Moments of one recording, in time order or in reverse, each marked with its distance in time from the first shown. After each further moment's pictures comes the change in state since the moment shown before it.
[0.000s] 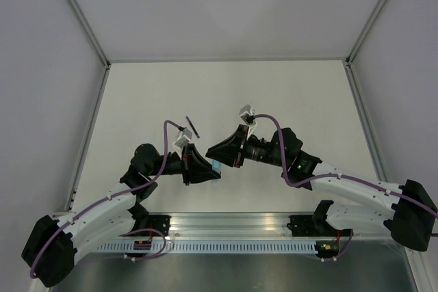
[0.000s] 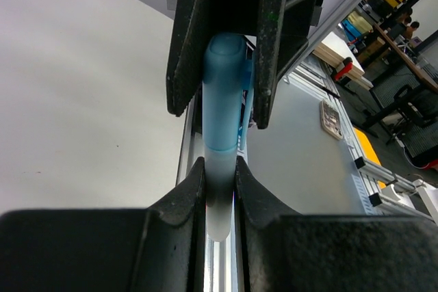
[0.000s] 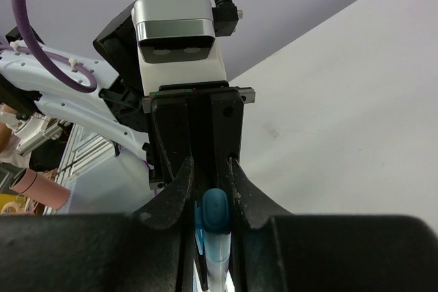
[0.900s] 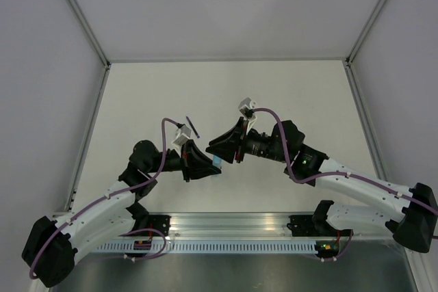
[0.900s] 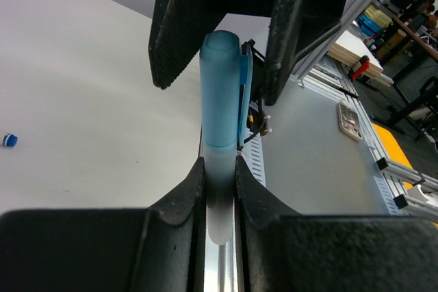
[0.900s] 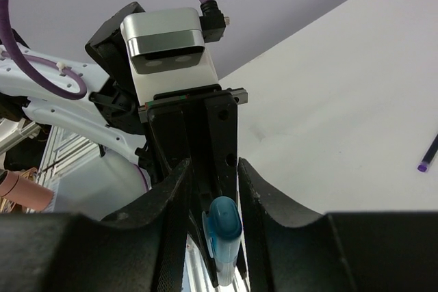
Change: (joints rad) left arm 0.004 0.003 0.050 -0.039 -0.002 0.087; right arm 0.003 -0.024 0.141 -0.204 0.046 -0.069
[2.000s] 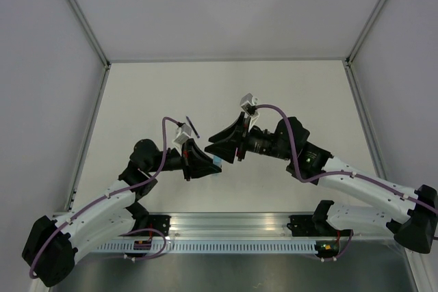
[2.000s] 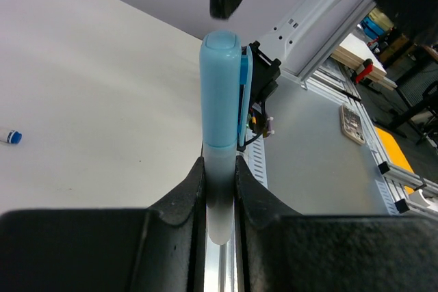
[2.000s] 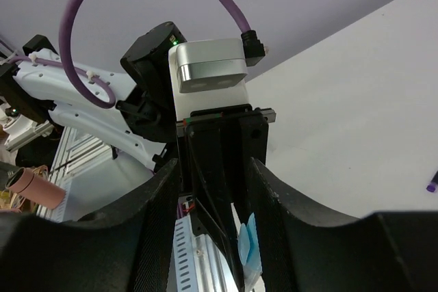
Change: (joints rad) left arm 0.000 0.005 0.011 -0.020 -0.016 0.002; right arm 0.000 -0.011 0.073 -0.042 -0.018 -0.008
